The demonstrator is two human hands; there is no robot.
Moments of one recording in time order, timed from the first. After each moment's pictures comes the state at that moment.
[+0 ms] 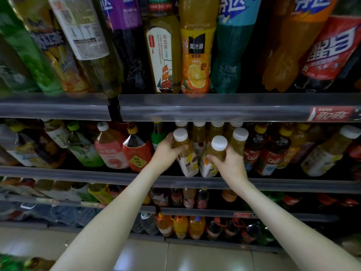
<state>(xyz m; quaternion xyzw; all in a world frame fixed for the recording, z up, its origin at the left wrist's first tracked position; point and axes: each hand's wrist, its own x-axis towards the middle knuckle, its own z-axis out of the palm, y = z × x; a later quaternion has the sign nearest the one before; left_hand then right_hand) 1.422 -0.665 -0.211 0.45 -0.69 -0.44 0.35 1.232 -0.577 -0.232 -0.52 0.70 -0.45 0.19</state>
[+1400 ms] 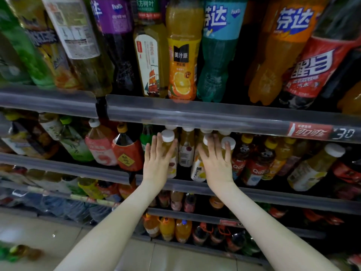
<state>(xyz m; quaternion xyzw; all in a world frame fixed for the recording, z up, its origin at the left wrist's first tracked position) 1.402 -0.626 -0.243 0.56 -0.80 0.15 0.16 1.225 -0.576 -0.210 -0.66 0.67 -0.05 -0.34</state>
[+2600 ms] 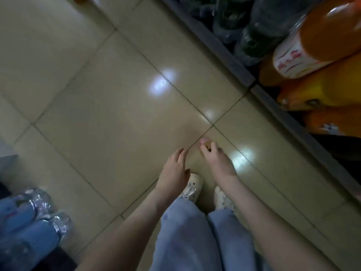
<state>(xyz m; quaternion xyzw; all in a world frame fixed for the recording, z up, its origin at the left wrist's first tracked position) 1.600 -0.308 -0.931 0.77 -0.48 -0.43 0.01 1.481 -0.398 -0.959 -0.84 0.39 0.28 0.24</state>
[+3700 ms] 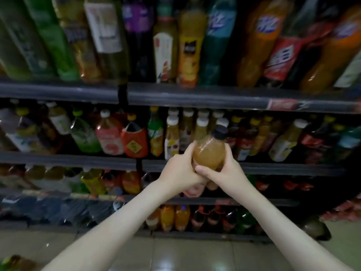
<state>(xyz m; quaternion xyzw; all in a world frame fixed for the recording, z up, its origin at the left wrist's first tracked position) 1.418 -0.483 -0.144 0.38 -0.82 -0.34 0.26 1.269 -0.417 -0.137 -0.56 0.63 -0.45 0.31</state>
